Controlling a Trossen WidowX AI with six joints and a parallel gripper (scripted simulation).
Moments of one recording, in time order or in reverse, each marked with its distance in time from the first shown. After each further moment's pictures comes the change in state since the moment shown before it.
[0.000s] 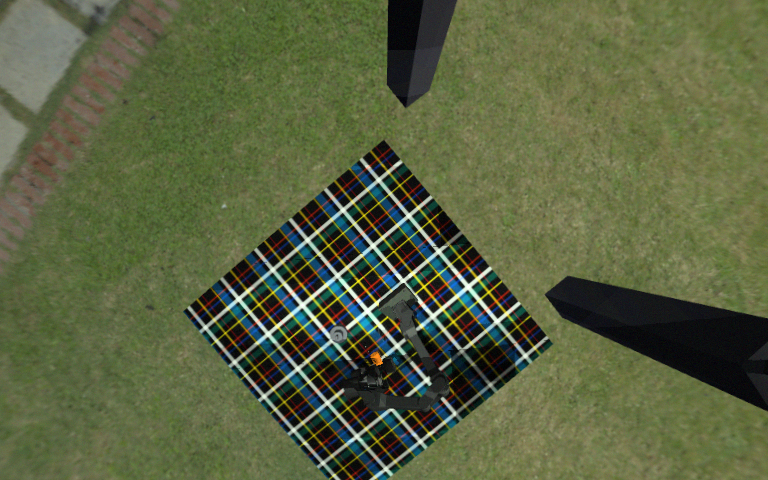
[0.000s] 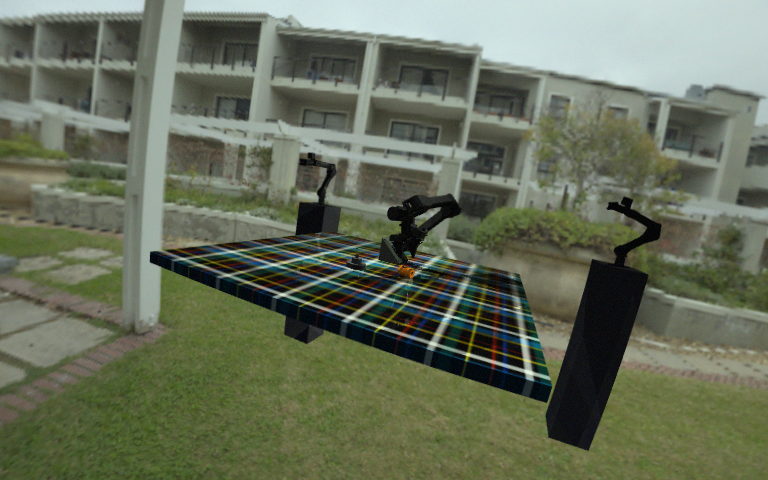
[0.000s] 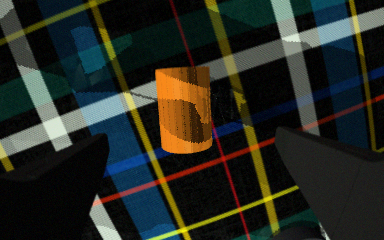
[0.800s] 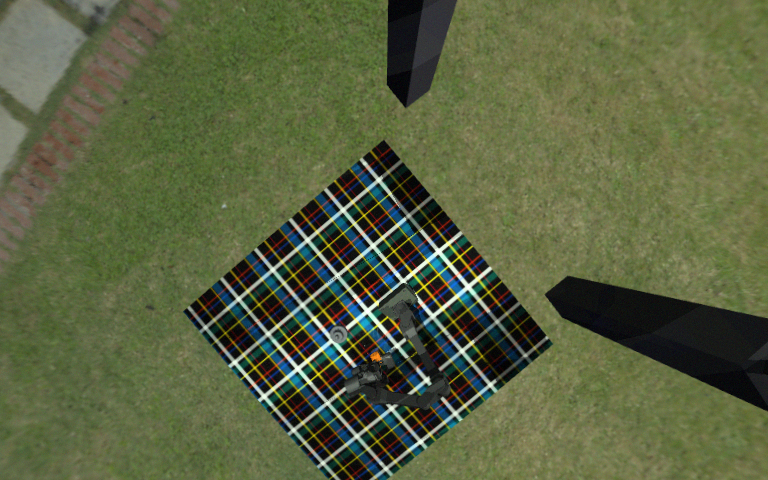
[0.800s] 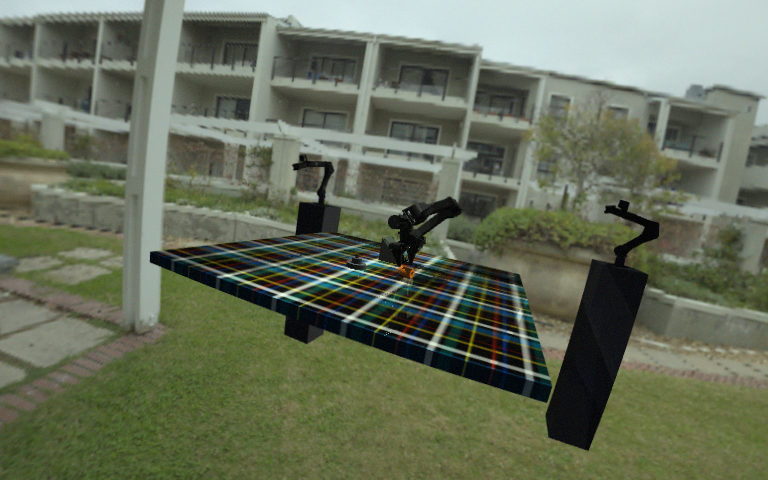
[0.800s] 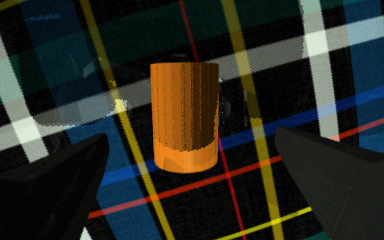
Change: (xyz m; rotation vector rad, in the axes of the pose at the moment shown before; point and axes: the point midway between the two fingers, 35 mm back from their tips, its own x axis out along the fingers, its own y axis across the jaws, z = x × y) arm 0.034 -0.002 -0.006 -0.048 0.012 0.004
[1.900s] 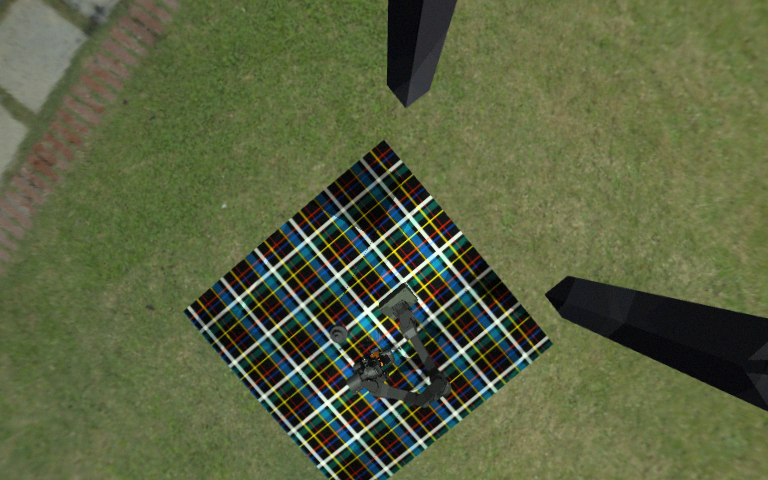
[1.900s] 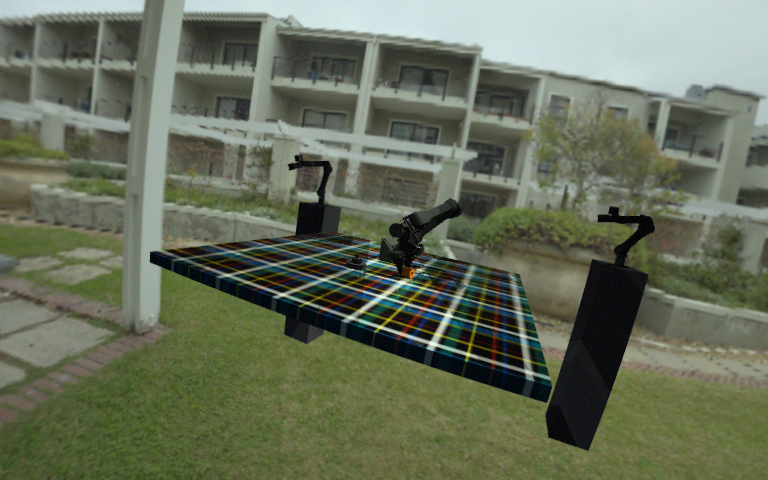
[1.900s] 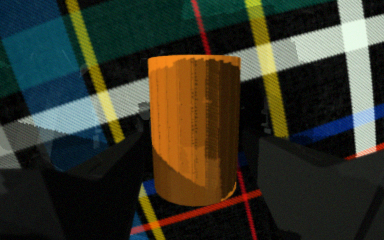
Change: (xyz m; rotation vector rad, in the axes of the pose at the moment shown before) arm 0.033 0.003 -0.006 0.002 -0.003 0.005
